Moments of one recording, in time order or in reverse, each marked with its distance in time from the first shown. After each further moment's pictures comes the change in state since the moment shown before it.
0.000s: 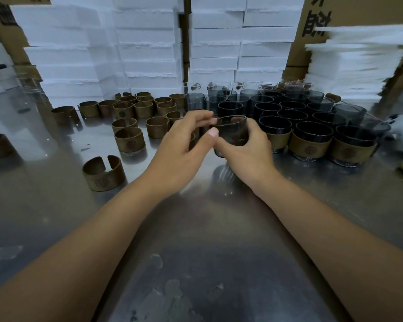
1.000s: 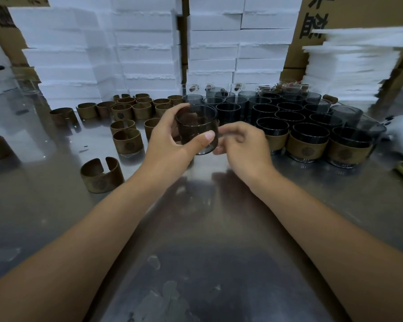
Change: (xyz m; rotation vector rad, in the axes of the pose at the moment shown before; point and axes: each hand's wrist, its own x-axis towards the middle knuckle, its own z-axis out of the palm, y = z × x) left_hand 0.003 0.004 -0.002 -0.226 0.188 -0.165; right_hand 0.001 -0.011 0.000 -0.019 -0.037 0.045
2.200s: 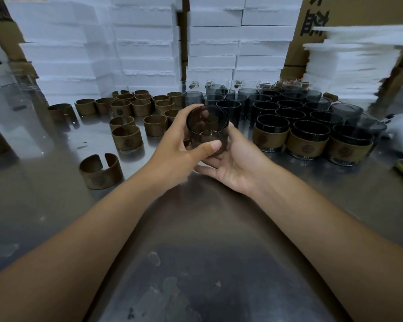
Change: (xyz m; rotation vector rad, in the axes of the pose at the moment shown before) left_hand -0.003 -0.005 0.003 -0.092 -0.232 0.040; right_hand -0.007 -0.012 0.008 0.862 -0.283 0.646
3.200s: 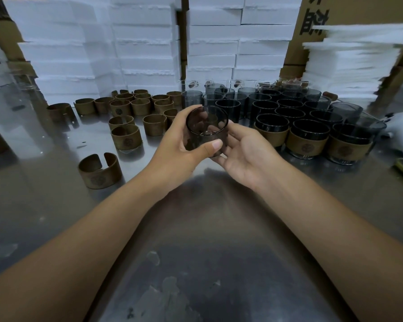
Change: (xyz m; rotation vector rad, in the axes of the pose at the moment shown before) left_hand -0.001 -0.002 0.003 -0.016 0.033 -0.028; right_hand -0.004 -0.009 -0.004 0.020 0.045 -0.150
